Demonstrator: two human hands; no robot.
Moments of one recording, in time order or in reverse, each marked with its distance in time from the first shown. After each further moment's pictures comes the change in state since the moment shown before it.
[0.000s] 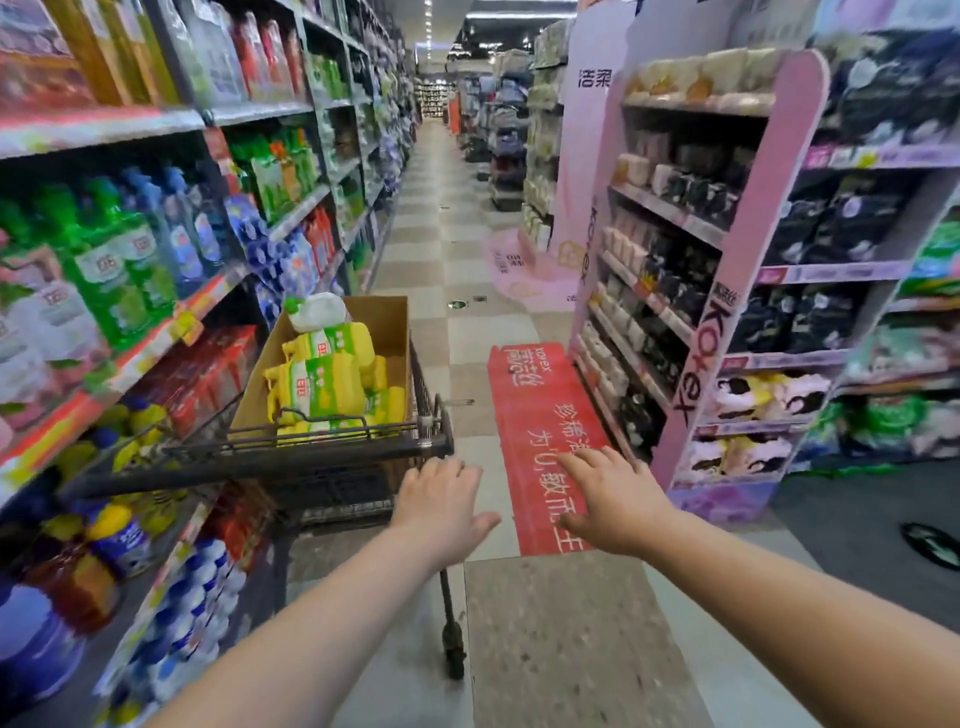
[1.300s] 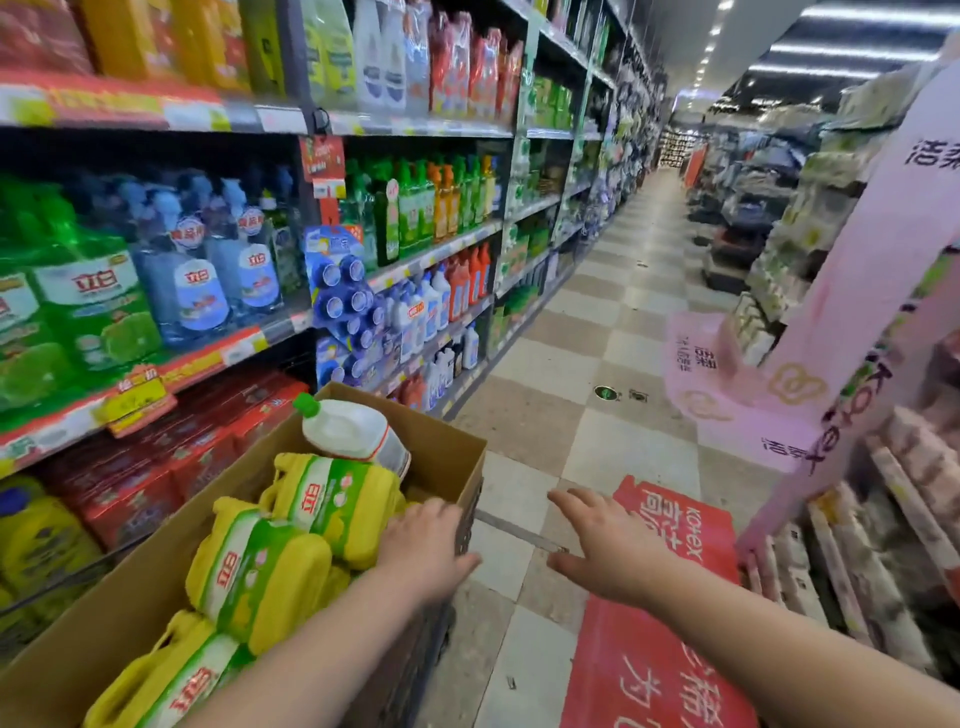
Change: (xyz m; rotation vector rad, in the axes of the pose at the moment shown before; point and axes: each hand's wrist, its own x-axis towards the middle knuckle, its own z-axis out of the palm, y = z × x) left_hand 0.538 -0.206 0.028 -0.187 0.018 -0.554; right_hand 0.644 0.044 -0.103 -0.064 -0.096 -0.533
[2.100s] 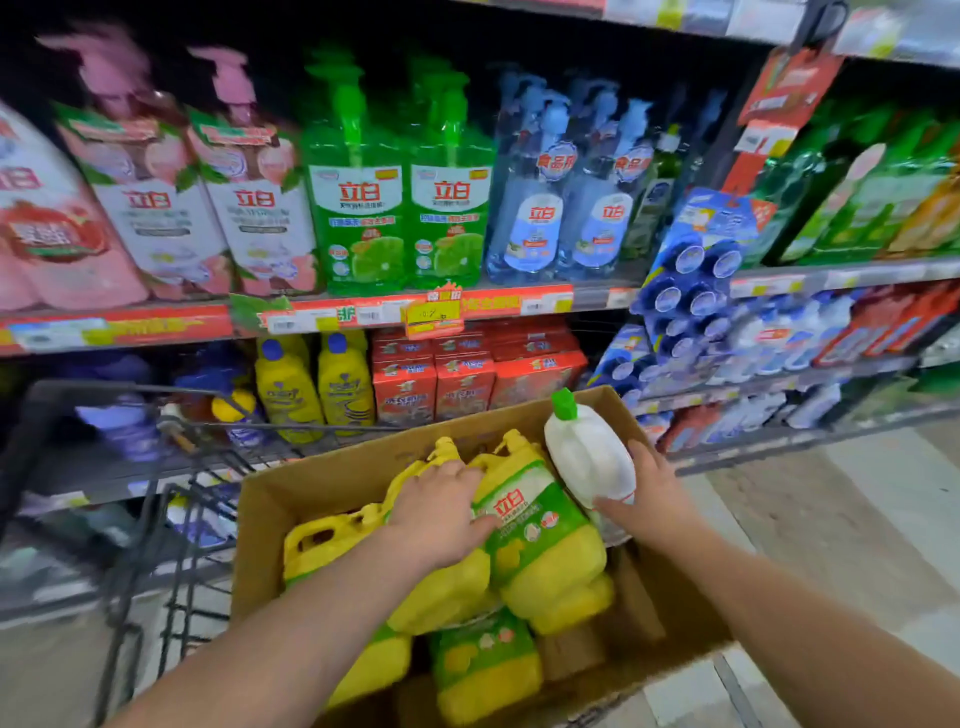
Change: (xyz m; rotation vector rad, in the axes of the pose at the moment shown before) left_hand 0.038 -0.174 -0.015 -0.196 0.045 -0.762; right_hand 0.341 -0.139 0.023 0.188 -0.109 -0.468
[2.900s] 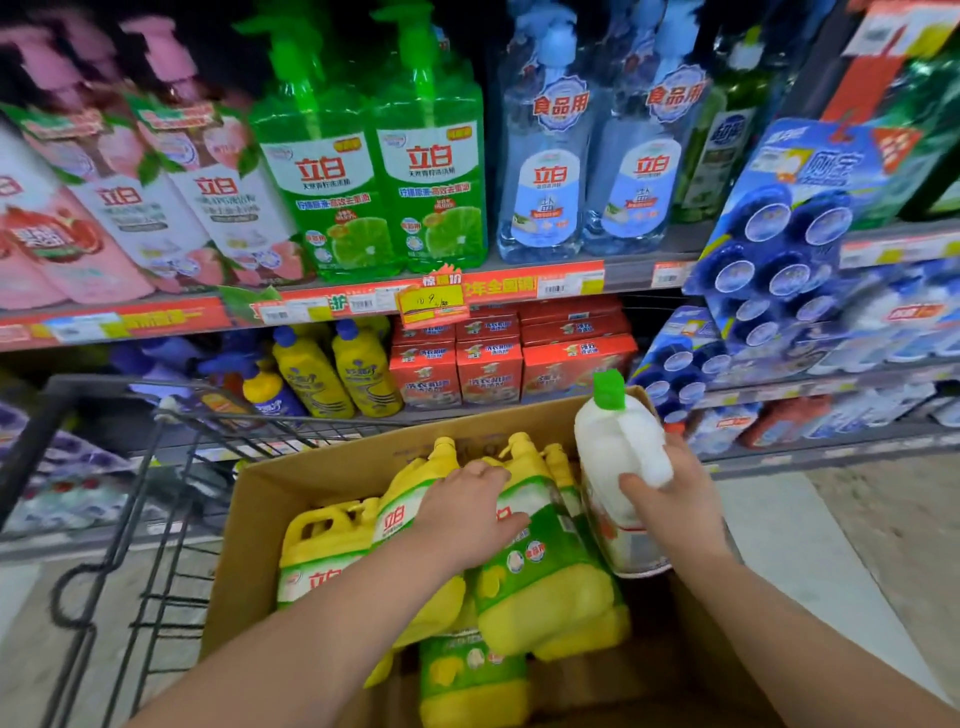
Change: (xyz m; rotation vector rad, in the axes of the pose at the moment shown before) left_hand 0.069 0.048 0.017 -0.072 -0.084 -0.183; right_hand 0.076 0.034 0.007 0.518 0.175 -0.109
